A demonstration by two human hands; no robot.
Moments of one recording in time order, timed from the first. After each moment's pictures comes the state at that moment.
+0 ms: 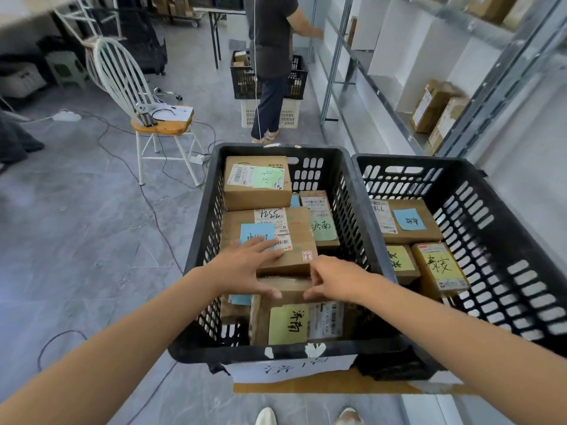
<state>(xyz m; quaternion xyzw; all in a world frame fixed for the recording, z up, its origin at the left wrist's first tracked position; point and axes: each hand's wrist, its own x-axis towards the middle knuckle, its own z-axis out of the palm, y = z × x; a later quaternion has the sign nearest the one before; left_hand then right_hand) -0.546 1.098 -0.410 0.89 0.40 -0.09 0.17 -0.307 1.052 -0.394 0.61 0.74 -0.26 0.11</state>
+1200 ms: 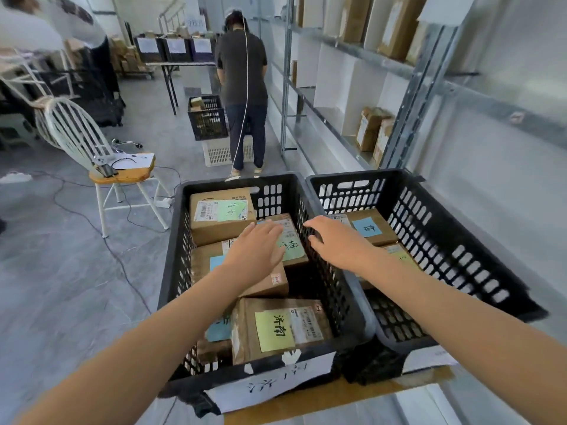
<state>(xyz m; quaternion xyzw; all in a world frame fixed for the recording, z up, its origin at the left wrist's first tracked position) -0.458 1.101 -0.349 0.90 0.41 0.10 0.05 -0.264 1.051 -0.314 0.68 0.71 -0.12 -0.10</state>
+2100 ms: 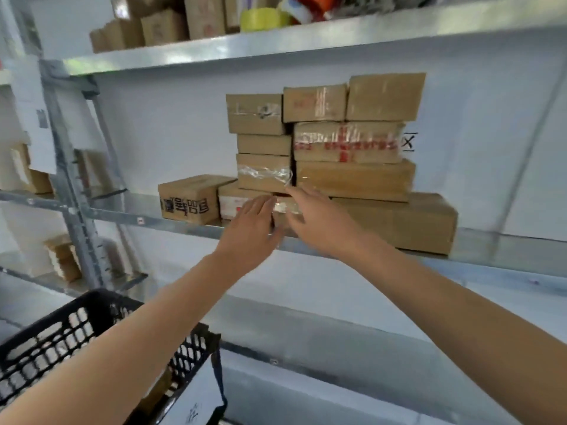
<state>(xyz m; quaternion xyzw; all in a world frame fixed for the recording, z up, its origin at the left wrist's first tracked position) -0.057 0.798 -0.111 0.94 -0.07 0.33 0.09 -0.029 0.633 -0.068 0.89 0.35 0.21 -0.19</state>
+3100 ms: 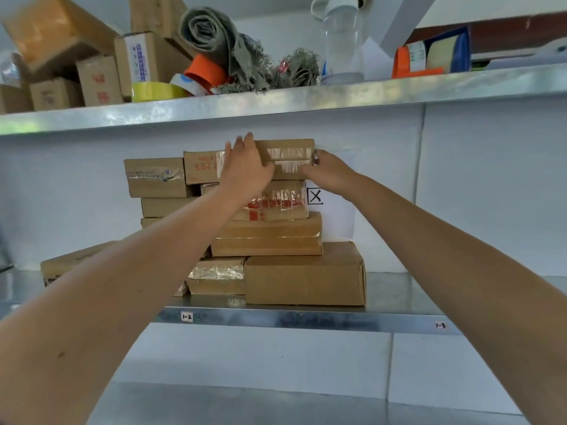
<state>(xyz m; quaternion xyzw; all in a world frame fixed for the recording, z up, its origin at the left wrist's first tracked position) 0.071 0.645 0.077 0.88 -0.08 0.42 0.19 0.081 0.468 0.078 0.88 0.18 0.21 -0.39</state>
